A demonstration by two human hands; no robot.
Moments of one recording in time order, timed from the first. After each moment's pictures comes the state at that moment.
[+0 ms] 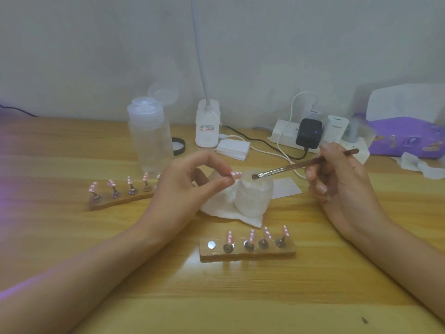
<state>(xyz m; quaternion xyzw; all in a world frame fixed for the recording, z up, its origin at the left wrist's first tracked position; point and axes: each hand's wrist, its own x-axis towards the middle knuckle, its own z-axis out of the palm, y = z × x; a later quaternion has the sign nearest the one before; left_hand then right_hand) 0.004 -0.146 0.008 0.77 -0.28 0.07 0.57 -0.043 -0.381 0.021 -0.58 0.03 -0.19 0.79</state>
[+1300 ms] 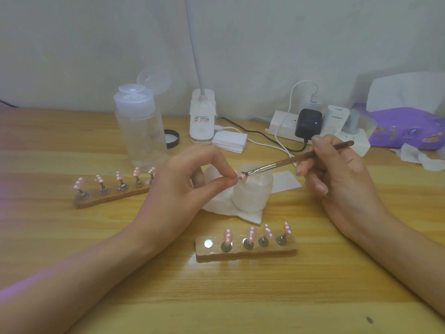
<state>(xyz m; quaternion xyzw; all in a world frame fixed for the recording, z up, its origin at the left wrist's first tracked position) 0.002 -0.145 0.006 0.77 -0.34 0.09 0.53 -0.043 -0.376 0.019 -0.62 0.00 -0.18 0.77</state>
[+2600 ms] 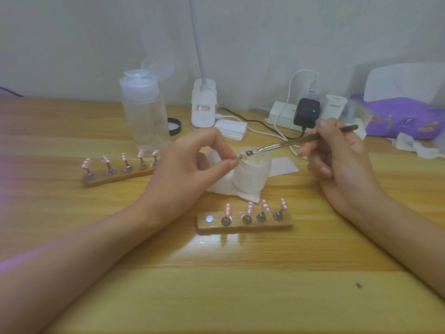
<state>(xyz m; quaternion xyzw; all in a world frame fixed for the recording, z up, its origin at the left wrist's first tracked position) -0.005 -0.147 0.007 0.78 -0.32 0.07 0.53 -0.043 -0.381 0.016 -0.62 0.00 -0.22 0.75</state>
